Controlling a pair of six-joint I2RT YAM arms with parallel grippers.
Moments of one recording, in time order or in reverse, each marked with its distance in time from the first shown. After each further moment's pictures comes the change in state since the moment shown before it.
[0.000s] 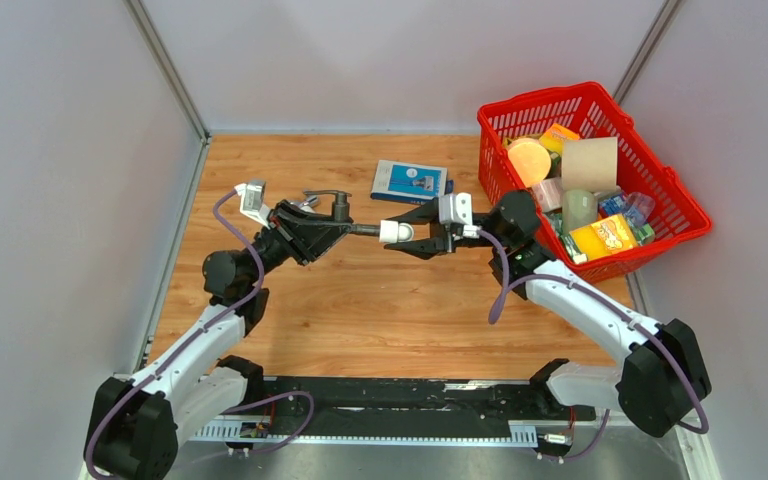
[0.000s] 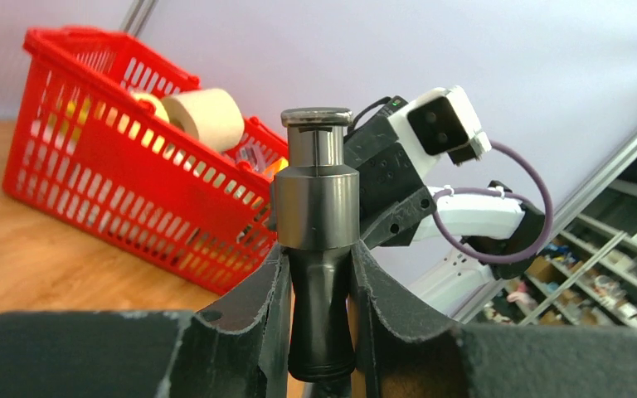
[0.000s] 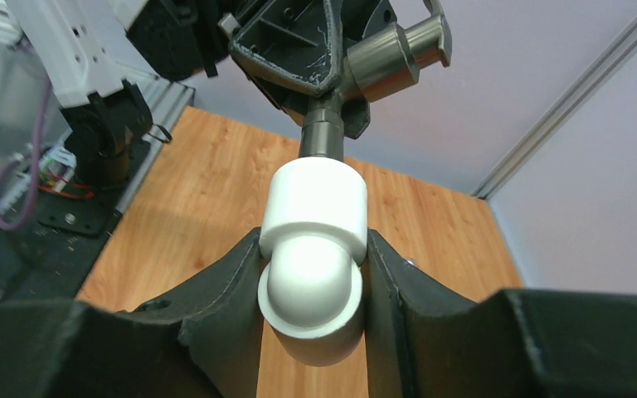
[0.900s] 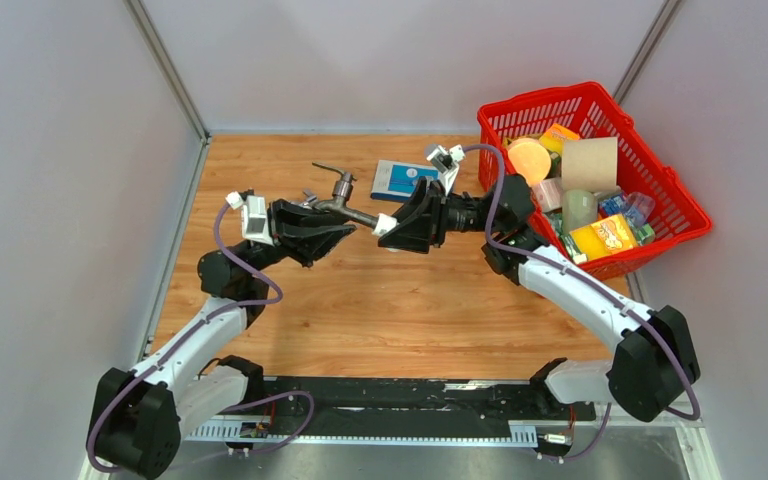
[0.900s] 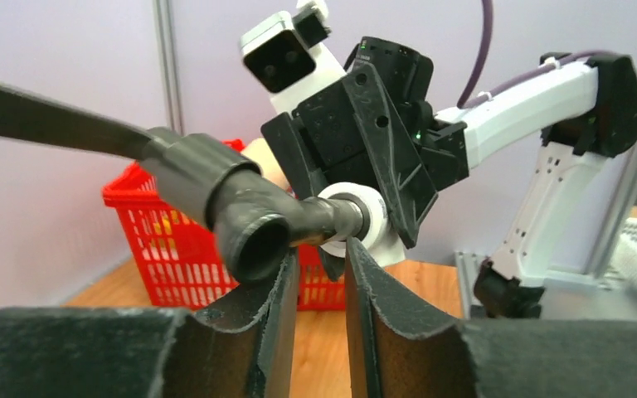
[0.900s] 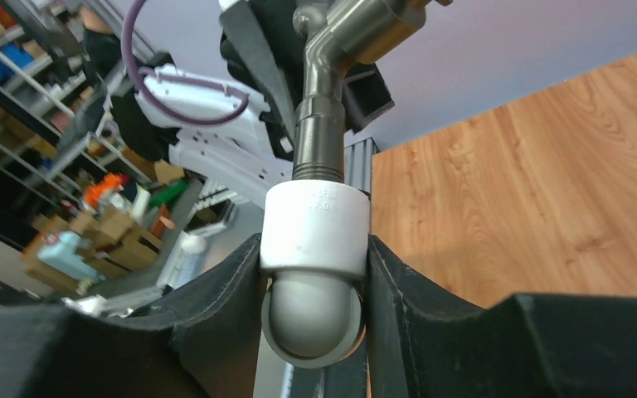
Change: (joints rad) left arm 0.003 0.056 0.055 0.205 0.143 0.425; right arm -0.001 0.080 0.113 0.037 -0.019 0.986
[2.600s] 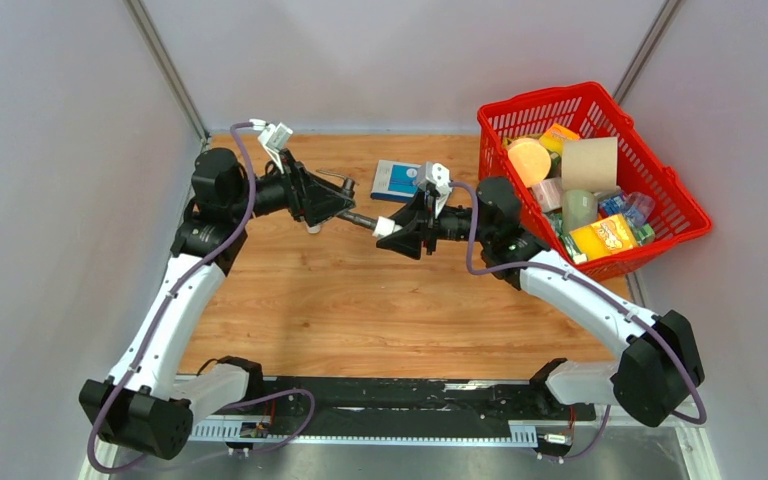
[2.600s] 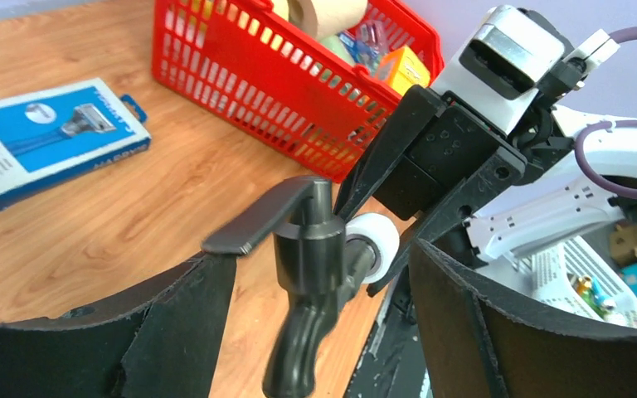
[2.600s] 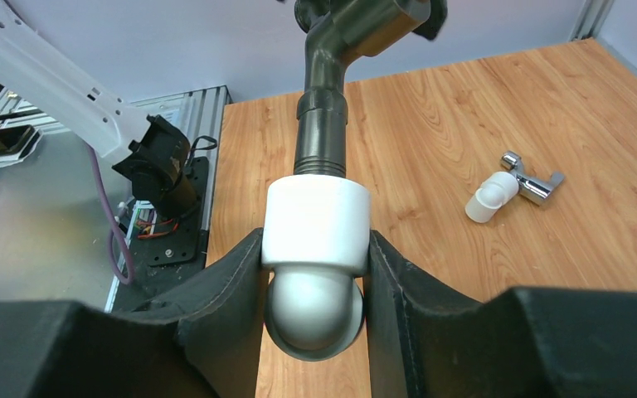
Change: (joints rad) left arm 0.109 0.089 0.631 -1.413 0.047 0.237; right arm 0.027 -0.030 -0.002 -0.324 0.195 -0.628
